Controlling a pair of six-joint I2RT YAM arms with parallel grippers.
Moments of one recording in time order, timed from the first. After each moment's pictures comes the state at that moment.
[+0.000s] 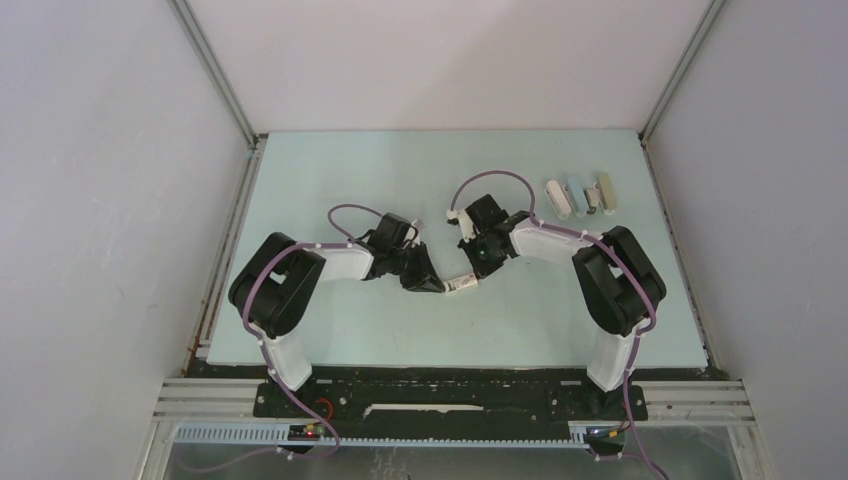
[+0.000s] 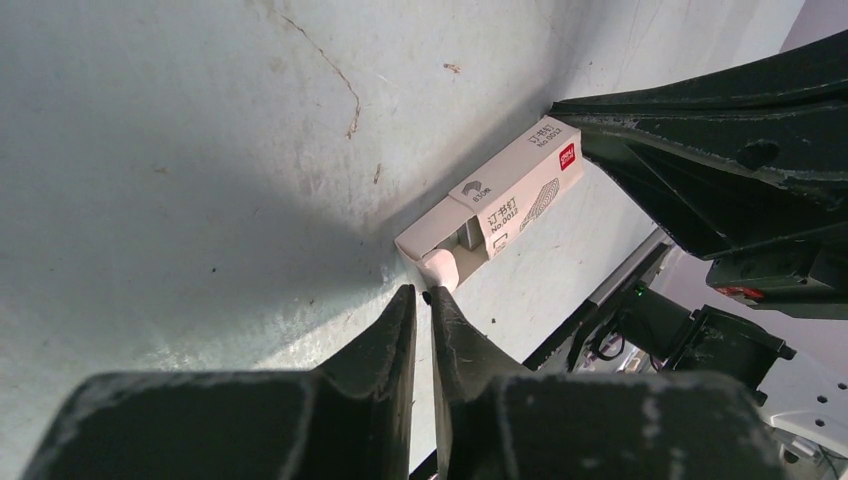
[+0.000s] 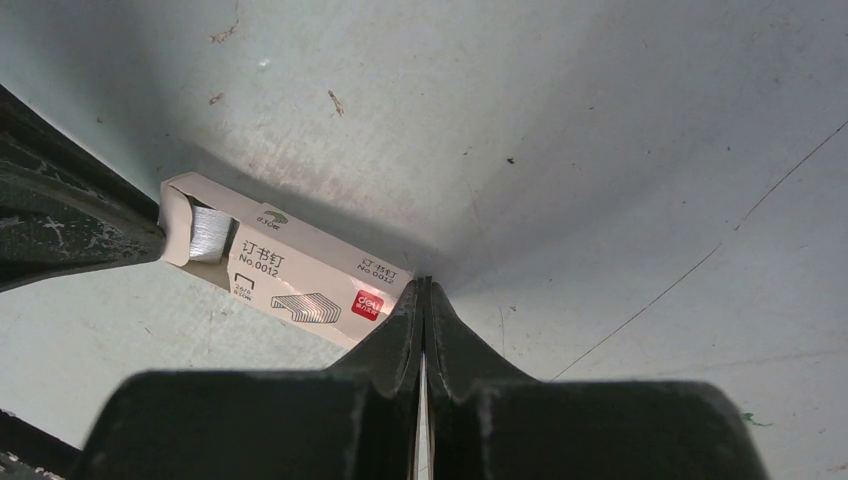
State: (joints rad) left arm -0.56 1.79 0.86 0.00 0.51 -0.81; right arm 0.60 1.84 1.15 -0.47 -0.15 -0.03
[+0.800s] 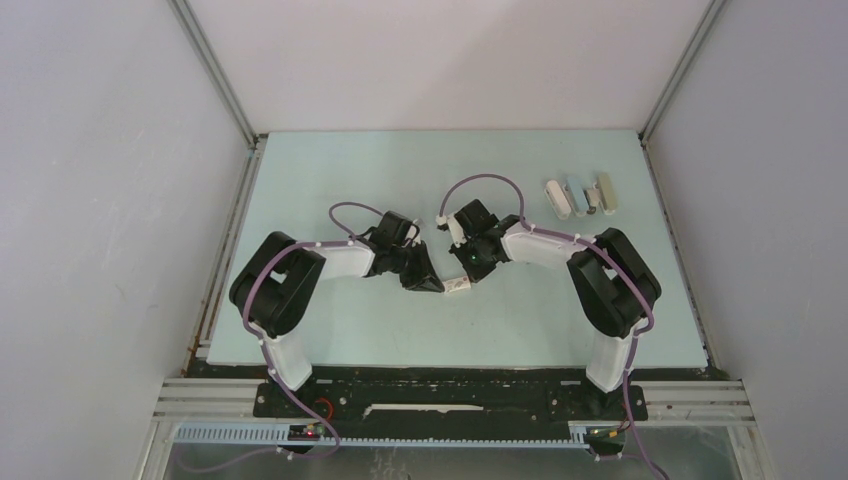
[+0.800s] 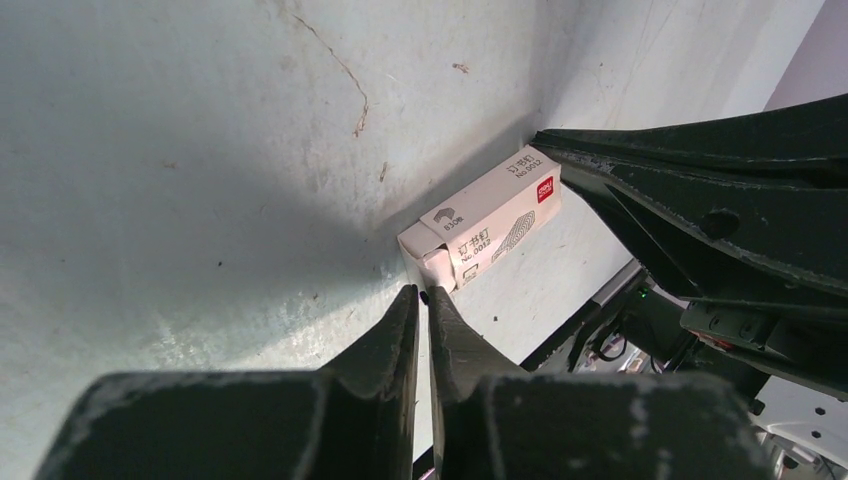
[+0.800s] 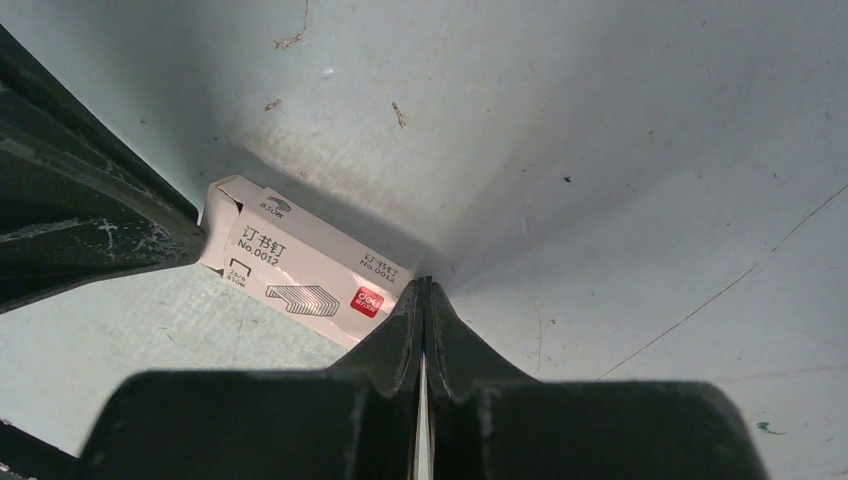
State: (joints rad) left arm -0.56 1.80 0.89 -0.06 0.50 -0.80; right arm 0.67 1.85 1.17 -0.47 -0.10 -0.03
